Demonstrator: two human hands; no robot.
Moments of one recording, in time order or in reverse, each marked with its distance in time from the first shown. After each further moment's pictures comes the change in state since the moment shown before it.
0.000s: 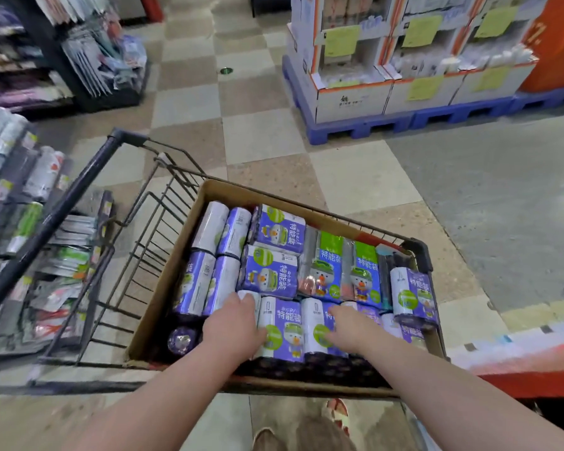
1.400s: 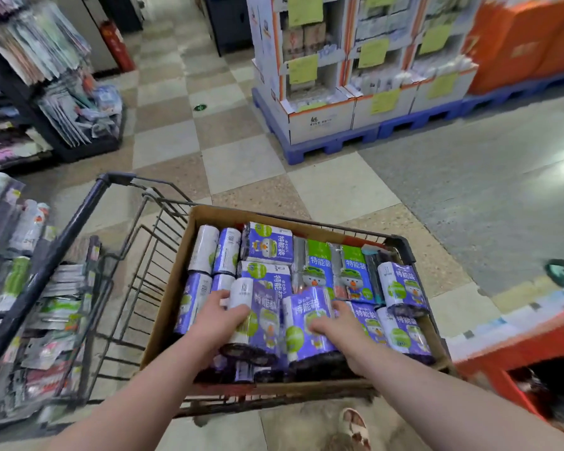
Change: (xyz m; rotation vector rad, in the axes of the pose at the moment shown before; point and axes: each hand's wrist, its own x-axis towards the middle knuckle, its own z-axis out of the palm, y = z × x) left_hand -0.010 -0.021 -0.029 -1.053 0.047 -0.125; right_hand -0.053 -0.036 0.012 1.245 0.235 0.128
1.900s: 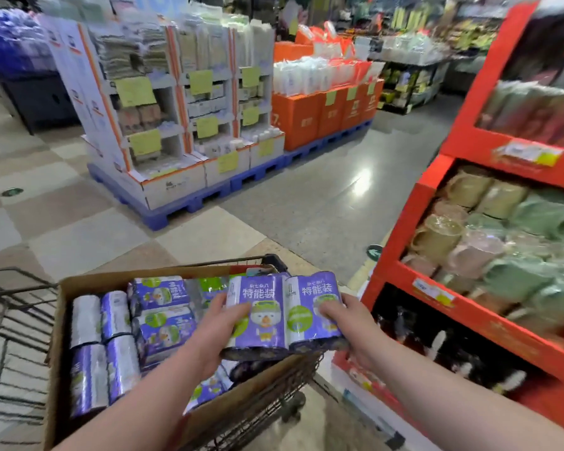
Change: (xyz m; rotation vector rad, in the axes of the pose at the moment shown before) left_hand -0.067 0.042 0.060 -0.187 -0.670 0.240; right_hand -0.161 0.024 -0.082 0.408 0.544 -0.179
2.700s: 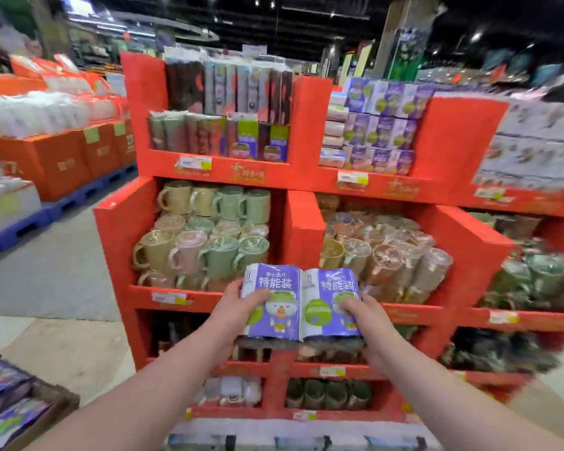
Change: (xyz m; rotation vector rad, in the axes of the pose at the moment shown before) left_hand -0.158 -0.041 0.454 0.196 -0.750 0.174; right_hand -0.231 0.090 -0.425 0.379 0.714 -0.161
